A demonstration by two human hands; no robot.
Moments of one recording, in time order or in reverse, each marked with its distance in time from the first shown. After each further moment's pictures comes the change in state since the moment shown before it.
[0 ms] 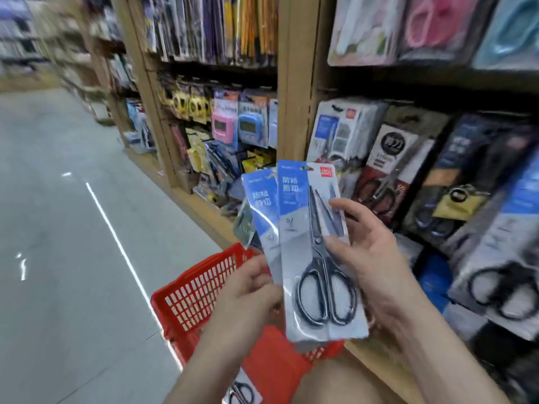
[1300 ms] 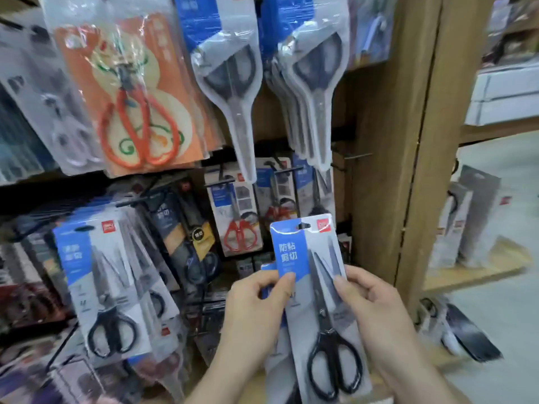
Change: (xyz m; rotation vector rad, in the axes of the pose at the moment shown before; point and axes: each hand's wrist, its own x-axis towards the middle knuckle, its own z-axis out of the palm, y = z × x) left_hand -0.115 -0.023 0.403 0.396 -0.816 0.356; right_hand -0.308 -0.115 -0.302 -0.156 1.091 -0.151
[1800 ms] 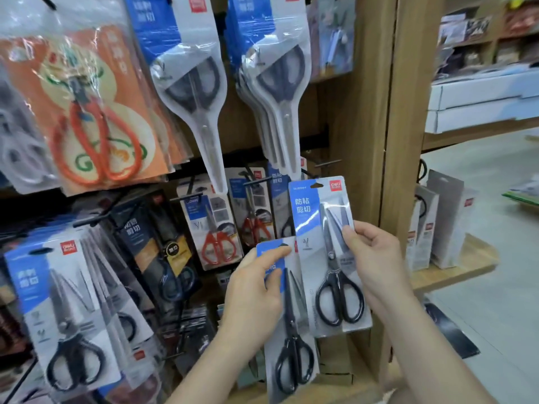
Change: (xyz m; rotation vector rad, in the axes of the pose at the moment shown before) left_hand 0.034 0.004 0.026 0.281 -0.069 0.232; right_hand 0.073 -0.027 -0.032 -0.011 0.247 -0.093
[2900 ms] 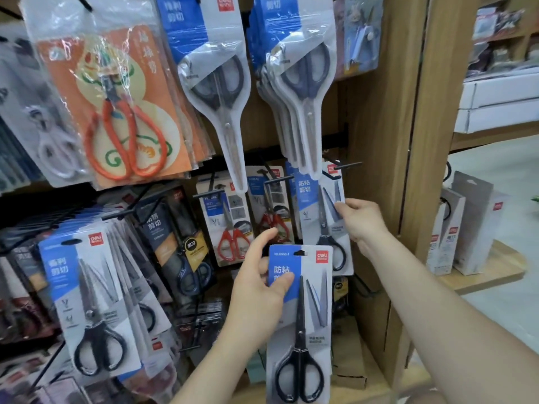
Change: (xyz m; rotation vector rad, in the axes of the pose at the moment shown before) left_hand -0.006 -0.006 -0.014 -0.411 -0.018 -0.213; right_hand 0.097 0.014 0.041 -0.280 -0.020 0.107
